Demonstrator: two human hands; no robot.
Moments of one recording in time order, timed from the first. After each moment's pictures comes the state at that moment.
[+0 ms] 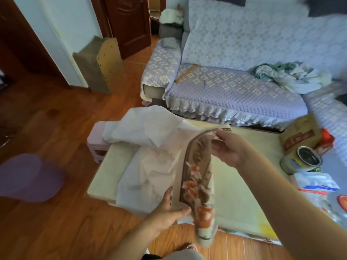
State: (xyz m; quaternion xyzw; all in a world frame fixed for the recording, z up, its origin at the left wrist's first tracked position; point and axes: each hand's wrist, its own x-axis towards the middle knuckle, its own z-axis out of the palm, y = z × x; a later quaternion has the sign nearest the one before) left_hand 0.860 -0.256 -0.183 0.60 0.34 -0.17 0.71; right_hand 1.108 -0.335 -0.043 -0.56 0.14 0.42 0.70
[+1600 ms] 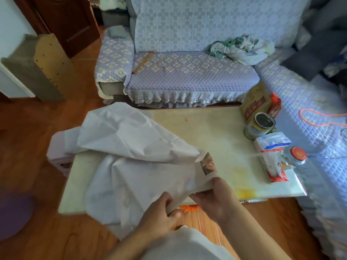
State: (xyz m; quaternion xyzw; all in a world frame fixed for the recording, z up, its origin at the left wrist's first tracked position) left_hand 0.865 -0.307 -0.181 0.87 0.18 -0.15 0.44; right_hand 0.982 -0.455 -0.095 -0.39 0.36 0.33 0.78
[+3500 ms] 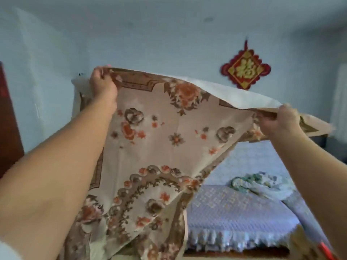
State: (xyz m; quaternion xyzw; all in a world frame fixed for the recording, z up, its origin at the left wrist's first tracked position) left_hand 1.126 0.056 0.457 0.53 0.07 0.61 0.58; right_hand 1.288 -0.400 0.368 -0.24 -0.09 0.00 0.97
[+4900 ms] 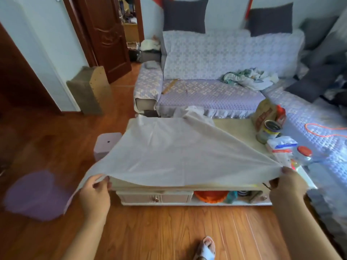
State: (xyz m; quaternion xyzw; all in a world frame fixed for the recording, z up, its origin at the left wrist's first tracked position) left_hand 0.567 -0.132 -0.105 0.70 0.44 0.34 0.45; right_hand 0.799 -0.540 -0.027 -0.53 0.37 -0.08 0.75
